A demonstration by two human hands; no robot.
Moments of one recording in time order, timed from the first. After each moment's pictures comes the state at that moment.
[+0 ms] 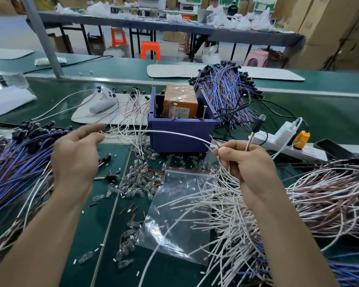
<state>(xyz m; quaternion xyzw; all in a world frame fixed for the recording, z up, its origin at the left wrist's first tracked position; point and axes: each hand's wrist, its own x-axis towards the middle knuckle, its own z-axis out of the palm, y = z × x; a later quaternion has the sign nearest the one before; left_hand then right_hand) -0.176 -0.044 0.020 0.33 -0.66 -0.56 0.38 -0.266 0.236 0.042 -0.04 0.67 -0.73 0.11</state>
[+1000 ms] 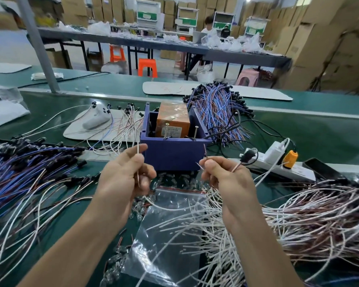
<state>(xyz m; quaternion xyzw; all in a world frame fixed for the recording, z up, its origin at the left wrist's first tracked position) -0.189 0.034 0.035 0.20 -0.53 -0.80 0.18 -0.264 0.216 0.040 -0.04 0.65 -0.76 0.06</state>
